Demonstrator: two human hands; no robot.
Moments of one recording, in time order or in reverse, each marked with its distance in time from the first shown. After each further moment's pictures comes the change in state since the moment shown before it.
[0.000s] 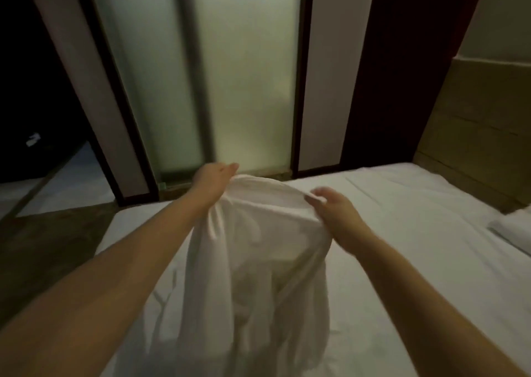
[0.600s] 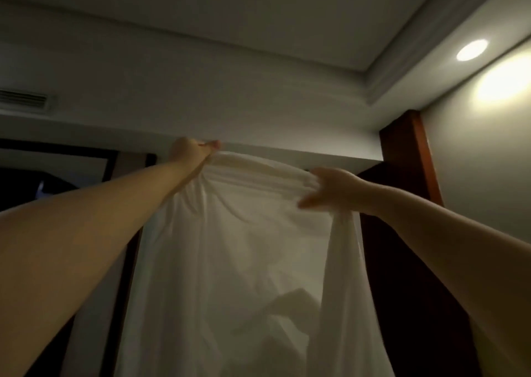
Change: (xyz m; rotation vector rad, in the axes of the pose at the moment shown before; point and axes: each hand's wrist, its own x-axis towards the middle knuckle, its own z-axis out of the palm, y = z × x) left_hand 0.053 0.353 -0.298 -0.132 0.738 0.703; right_hand 0.099 -0.433 -0.187 -0.593 0.160 -0.911
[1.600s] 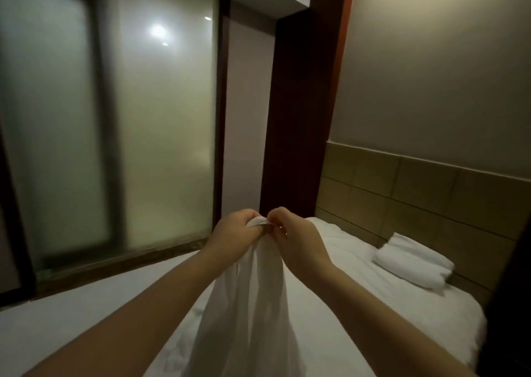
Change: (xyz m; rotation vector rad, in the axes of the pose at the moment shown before) left_hand -0.409 -0.081 0.037 -0.440 -0.942 -0.258; right_hand -0.348 -0.082 0.198 -0.182 -0.024 0.455
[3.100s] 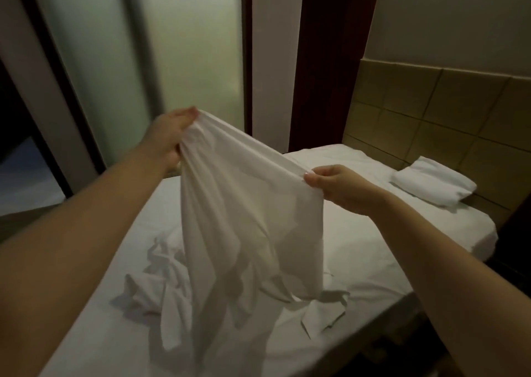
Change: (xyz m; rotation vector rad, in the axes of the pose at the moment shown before) left_hand -0.133 0.038 0.000 -0.644 0.423 -0.294; right_hand -0.162 0.098 -0.093 0.780 -0.629 0.366
